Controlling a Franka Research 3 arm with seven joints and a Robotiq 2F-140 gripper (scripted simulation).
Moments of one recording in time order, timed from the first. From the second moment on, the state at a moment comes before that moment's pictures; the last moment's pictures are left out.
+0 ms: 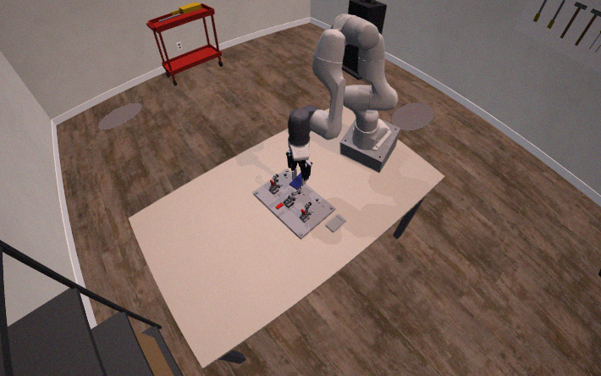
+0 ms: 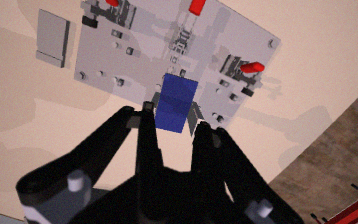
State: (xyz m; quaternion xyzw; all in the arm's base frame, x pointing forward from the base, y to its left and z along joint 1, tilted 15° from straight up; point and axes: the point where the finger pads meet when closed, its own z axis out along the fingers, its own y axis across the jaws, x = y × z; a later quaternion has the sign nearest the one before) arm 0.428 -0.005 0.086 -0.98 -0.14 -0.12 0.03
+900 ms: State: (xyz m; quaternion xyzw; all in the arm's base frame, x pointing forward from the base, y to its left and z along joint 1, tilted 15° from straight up) arm 0.410 0.131 0.091 -0.99 -0.10 -0.12 0.03
